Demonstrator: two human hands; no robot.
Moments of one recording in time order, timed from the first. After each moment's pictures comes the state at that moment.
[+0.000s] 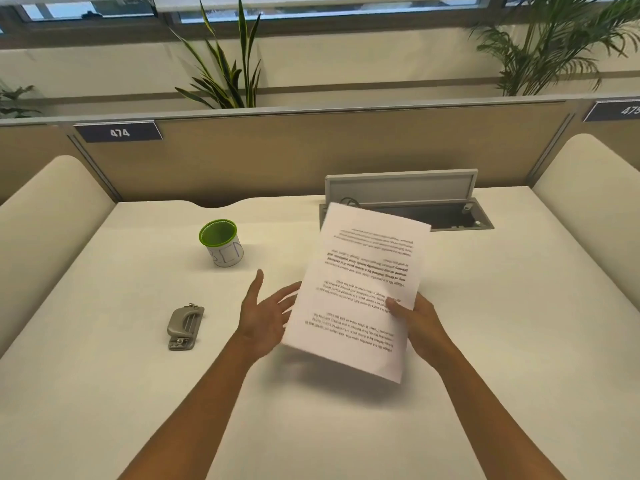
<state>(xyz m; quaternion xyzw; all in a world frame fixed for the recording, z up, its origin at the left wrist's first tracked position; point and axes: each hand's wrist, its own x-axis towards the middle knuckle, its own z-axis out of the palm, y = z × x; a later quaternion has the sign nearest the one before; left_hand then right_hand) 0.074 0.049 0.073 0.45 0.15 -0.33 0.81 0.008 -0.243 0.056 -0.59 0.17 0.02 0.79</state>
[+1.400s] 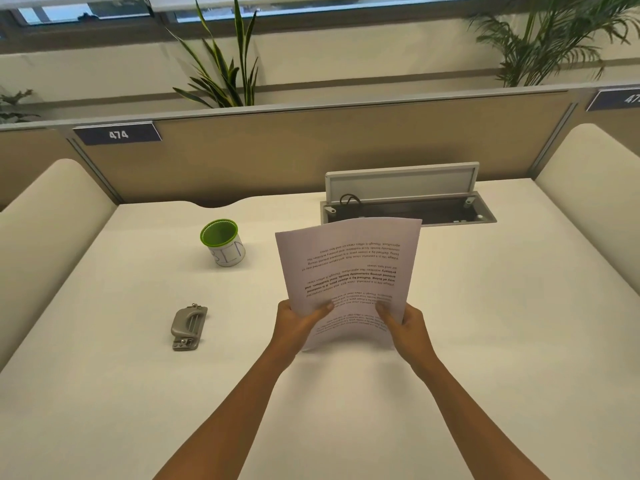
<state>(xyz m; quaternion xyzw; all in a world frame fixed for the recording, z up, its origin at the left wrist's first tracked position) 0.049 0.002 0.055 0.69 0.03 -0.11 0.71 -0.003 -0.215 0.034 -0.72 0.12 -0.06 0.68</state>
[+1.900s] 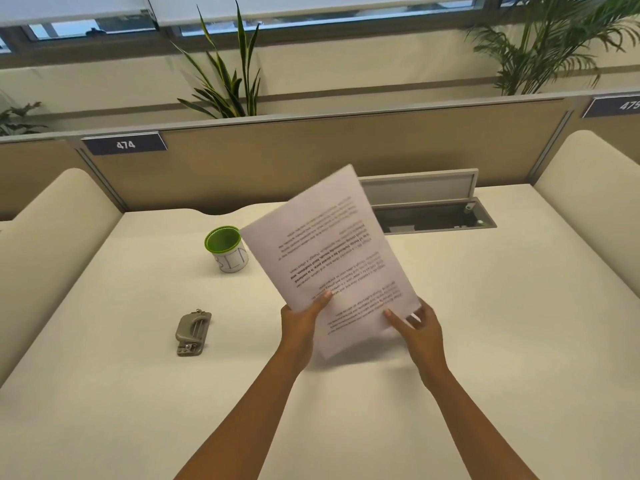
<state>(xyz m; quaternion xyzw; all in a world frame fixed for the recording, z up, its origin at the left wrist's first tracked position) 0.047 -0.015 0.067 0.55 0.12 -0.11 0.82 -0.015 -0.225 0.034 -0.63 0.24 -0.09 0.73</state>
